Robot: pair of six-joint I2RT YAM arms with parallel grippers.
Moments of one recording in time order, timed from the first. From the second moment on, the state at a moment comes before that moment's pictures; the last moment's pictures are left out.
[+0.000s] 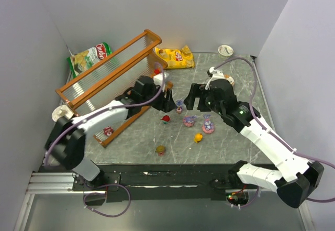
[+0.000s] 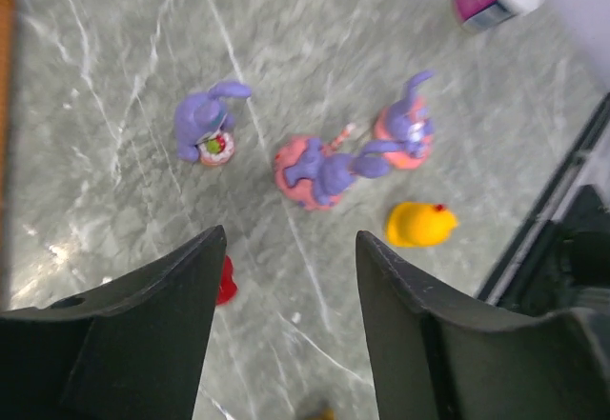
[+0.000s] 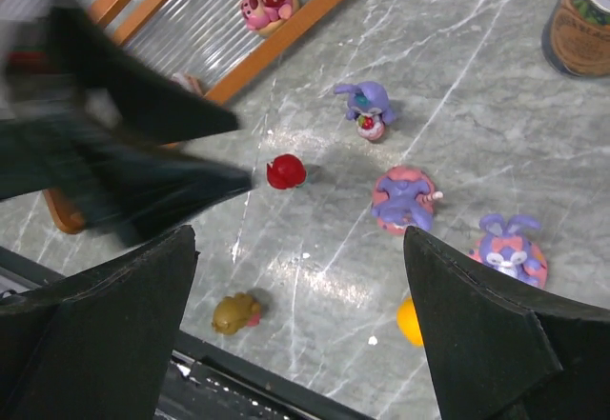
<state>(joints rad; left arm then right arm) -0.67 1.52 1.09 -0.07 0.31 -0.31 0.60 1.08 1.09 -0.57 0.11 0.51</state>
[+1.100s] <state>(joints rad) -0.68 1.95 1.30 0.06 0.26 -0.16 0.56 0.89 1.09 -0.77 0.18 0.52</state>
